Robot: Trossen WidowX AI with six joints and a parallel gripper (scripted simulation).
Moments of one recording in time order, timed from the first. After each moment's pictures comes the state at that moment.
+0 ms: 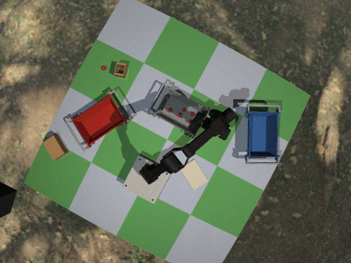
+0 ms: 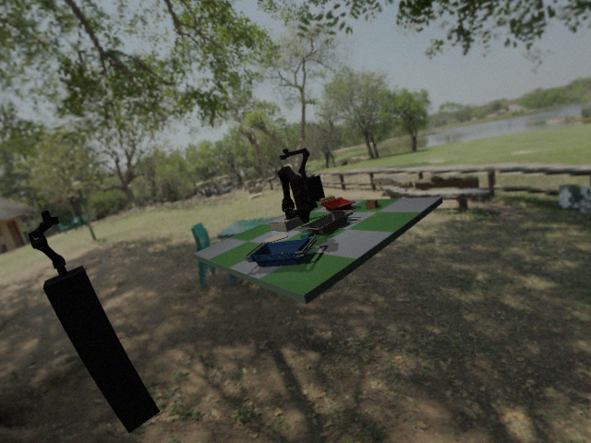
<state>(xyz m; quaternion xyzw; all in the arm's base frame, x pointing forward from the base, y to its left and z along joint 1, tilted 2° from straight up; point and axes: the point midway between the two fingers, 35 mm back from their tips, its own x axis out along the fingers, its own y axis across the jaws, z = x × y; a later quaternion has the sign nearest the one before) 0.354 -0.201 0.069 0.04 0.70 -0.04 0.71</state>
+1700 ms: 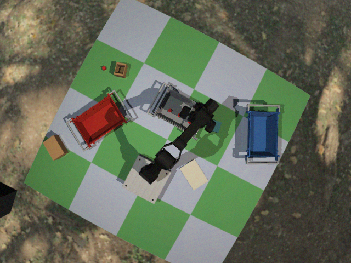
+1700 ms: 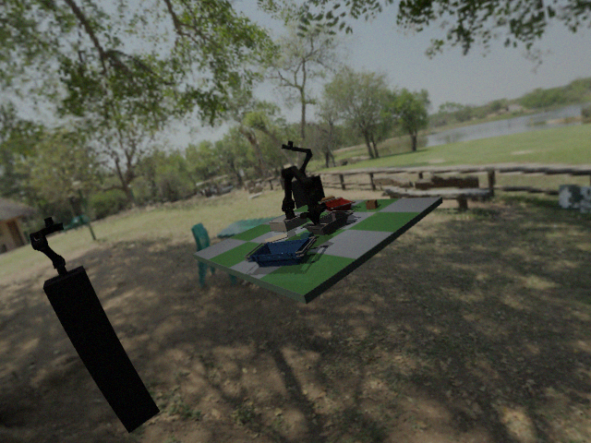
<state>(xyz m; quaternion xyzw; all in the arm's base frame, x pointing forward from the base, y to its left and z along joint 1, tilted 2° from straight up) 0.363 -0.124 0.033 0.04 0.70 -0.03 0.71</state>
